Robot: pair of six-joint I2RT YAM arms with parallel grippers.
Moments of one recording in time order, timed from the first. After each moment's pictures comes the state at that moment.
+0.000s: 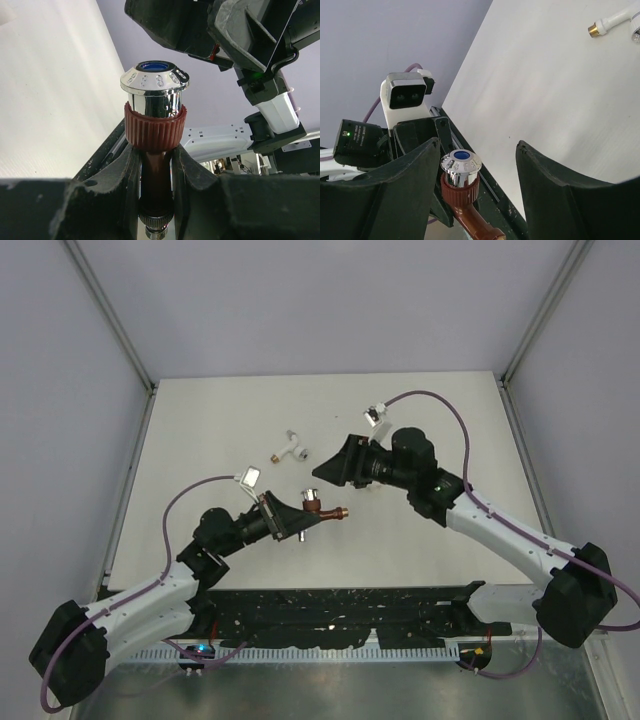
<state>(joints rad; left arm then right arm) -0.70 0.84 0.27 0.63 0.38 -1.21 0.67 1.23 0.93 0.06 -0.37 0.77</state>
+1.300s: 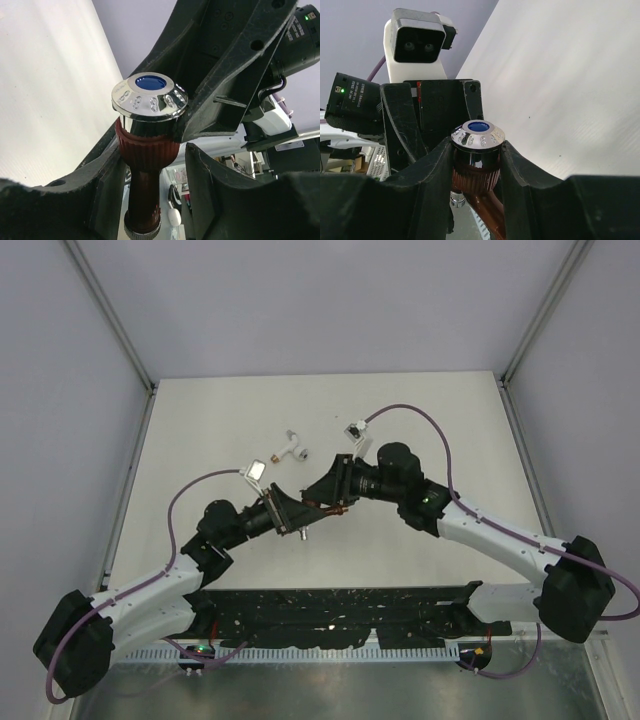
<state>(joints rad) -0.69 0.91 0.32 0.65 0.41 -1.22 0.77 1.25 0.87 0.14 -0.45 0.78</state>
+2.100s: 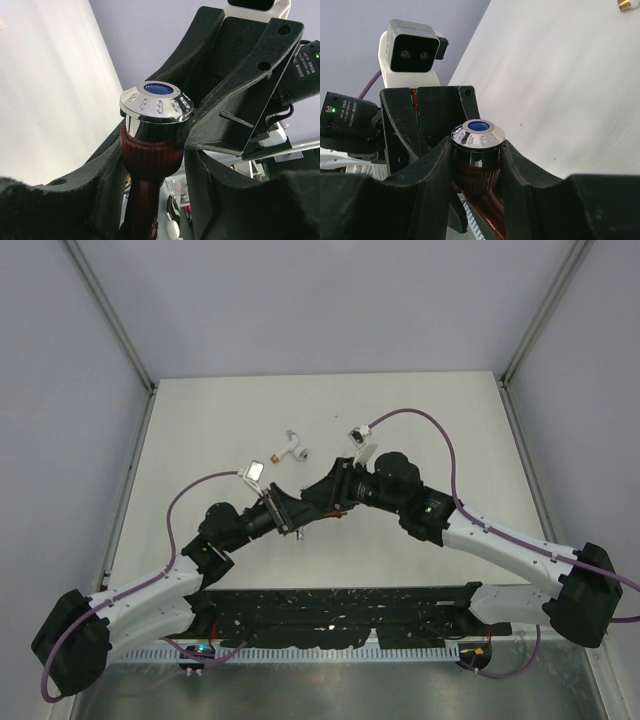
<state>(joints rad) -0.74 0.90 0.32 0.65 0.31 -1.24 0.86 1.19 0.87 0.08 -0.20 0.79</state>
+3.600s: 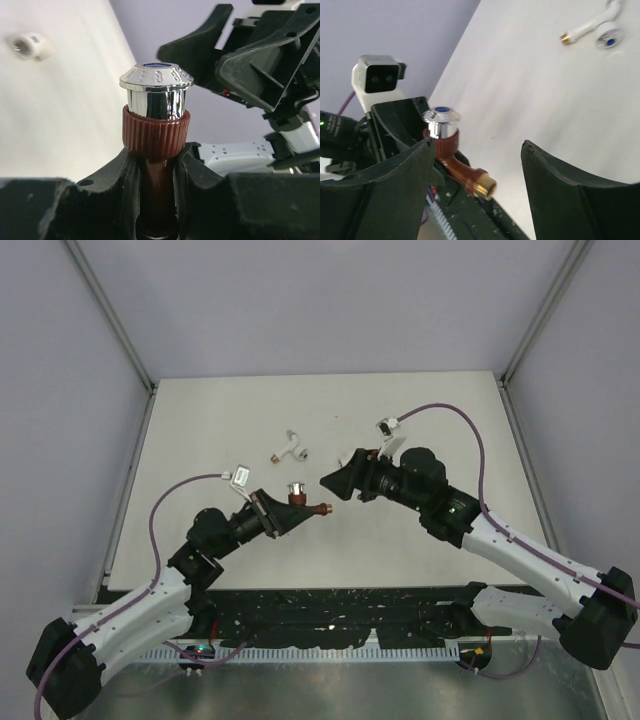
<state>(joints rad) -0.72 0.76 0.29 0.53 0.27 -1.10 0.80 1.09 0.85 0.02 -0.16 0.74</state>
